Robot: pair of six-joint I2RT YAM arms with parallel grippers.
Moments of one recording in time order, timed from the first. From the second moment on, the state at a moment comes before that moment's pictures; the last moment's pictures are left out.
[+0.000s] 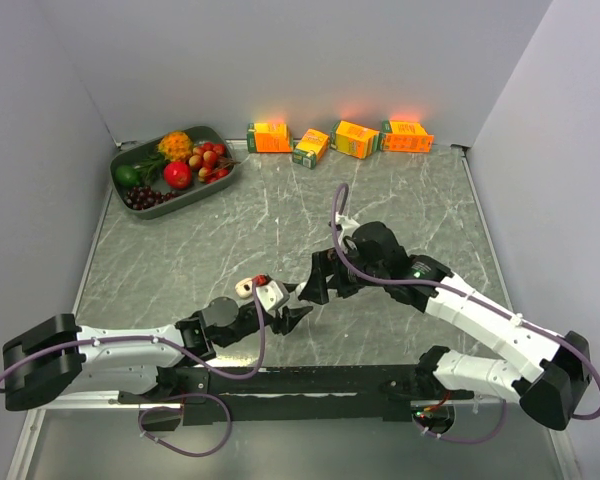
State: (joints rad) left arm -1.17 1.07 0.28 0.78 -0.13 -0.01; right arm 0.79 1.05 0.88 -0.51 -0.27 0.51
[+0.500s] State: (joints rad) left arm -1.20 1.05 0.28 0.77 -0.13 -0.01; right arm 0.79 1.09 0.89 -0.49 -0.26 0.51
